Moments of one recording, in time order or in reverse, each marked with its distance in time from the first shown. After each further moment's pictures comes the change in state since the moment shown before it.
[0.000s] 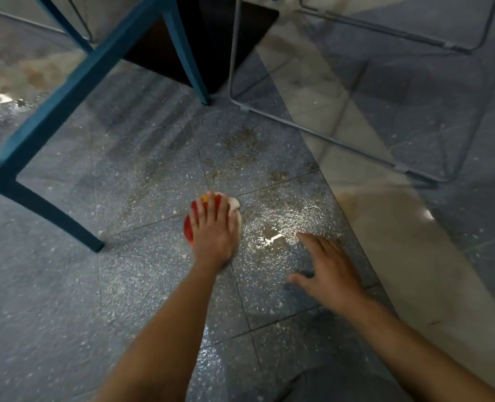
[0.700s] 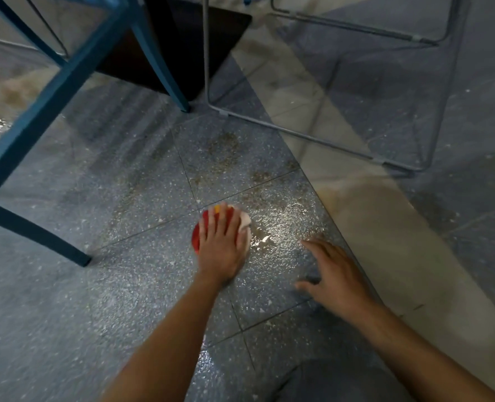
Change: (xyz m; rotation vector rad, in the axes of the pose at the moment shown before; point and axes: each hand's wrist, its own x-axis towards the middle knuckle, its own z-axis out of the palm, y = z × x) left_hand -0.020 0.026 0.022 0.112 -0.029 0.203; right_hand -0.029 0.026 -0.015 0.013 -0.008 0.056
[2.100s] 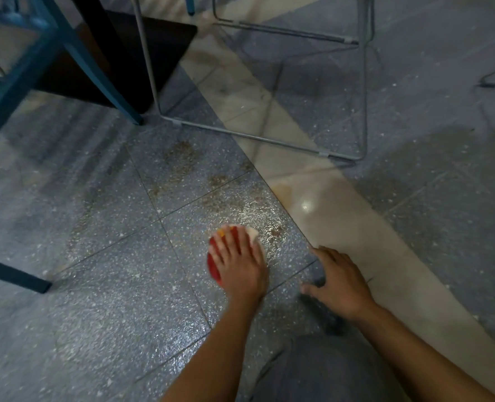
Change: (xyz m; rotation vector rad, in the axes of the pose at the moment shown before) left_hand -0.043 0.140 0.035 -0.139 0.005 -0.174; right_hand -0.059 0.062 -0.023 0.000 0.012 0.265
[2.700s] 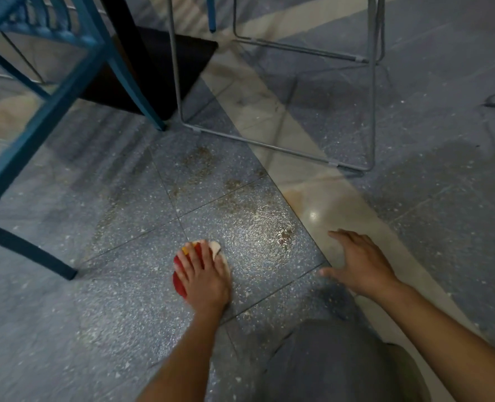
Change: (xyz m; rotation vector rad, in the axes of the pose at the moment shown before) left_hand -0.017 -0.096 -0.046 -0.034 -0.016 -0.198; right_hand 0.006 -0.012 -0.059 -0.166 0.027 -0.029
